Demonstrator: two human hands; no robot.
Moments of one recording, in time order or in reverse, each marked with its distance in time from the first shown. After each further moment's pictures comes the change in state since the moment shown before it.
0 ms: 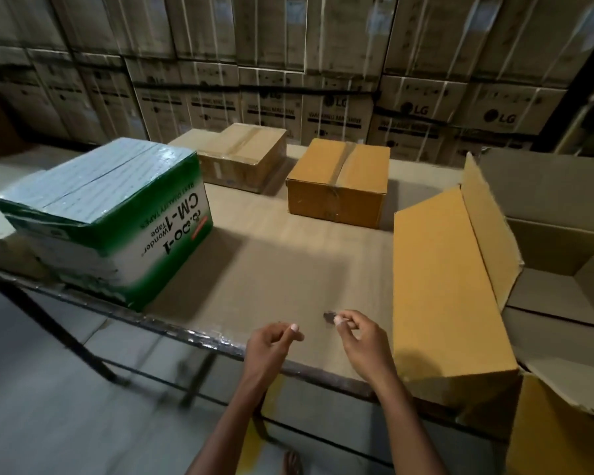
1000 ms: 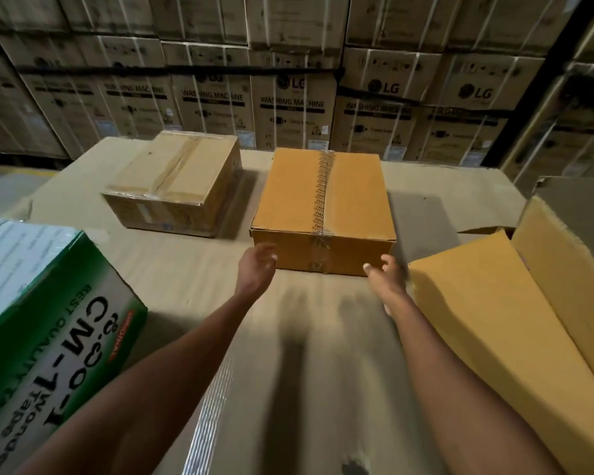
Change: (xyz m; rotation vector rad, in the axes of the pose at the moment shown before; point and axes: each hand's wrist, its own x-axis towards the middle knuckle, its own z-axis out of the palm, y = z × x) left_hand 0.506 0.062 0.033 0.242 -0.049 0.130; right_hand 0.453 -0.007 -0.017 0.193 0.269 0.463
